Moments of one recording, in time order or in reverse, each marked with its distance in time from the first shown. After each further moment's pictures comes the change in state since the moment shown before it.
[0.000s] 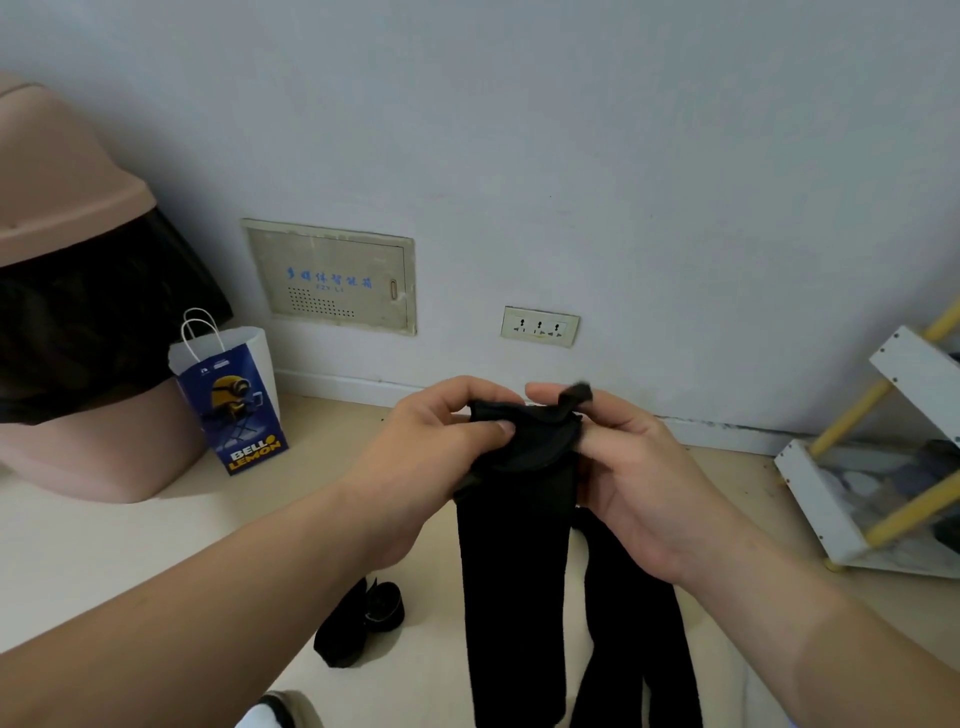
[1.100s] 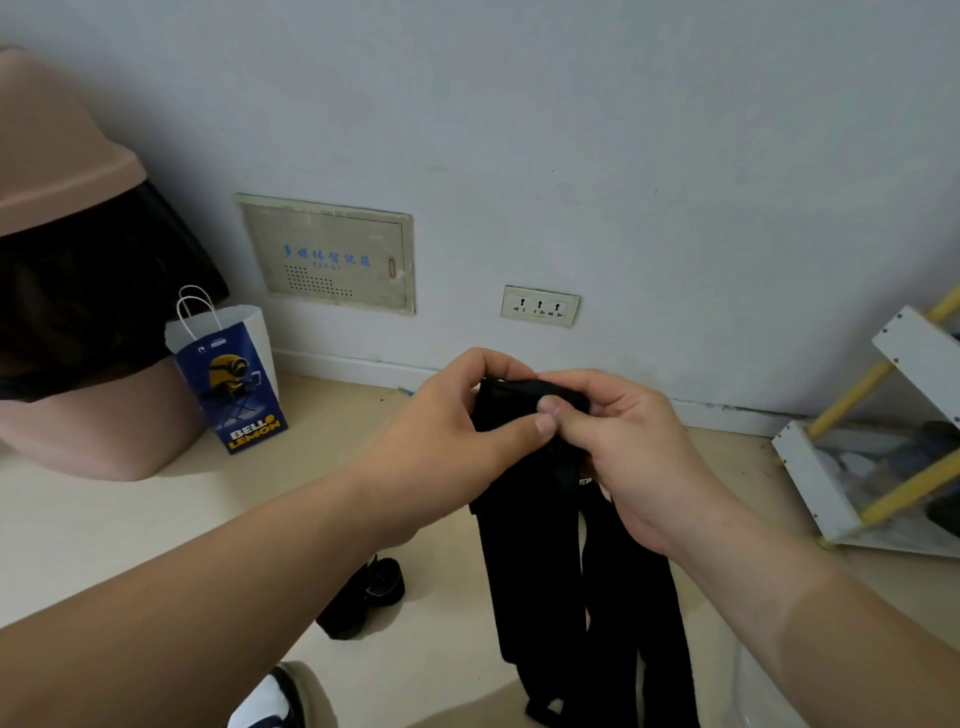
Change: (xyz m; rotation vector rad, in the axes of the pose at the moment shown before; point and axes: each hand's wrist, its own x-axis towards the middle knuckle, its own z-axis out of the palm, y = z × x) left_hand -0.007 -0.005 0.005 0.285 -0.057 0.147; right_hand 0.008 0.015 -0.002 -0.156 0.142 -0.091
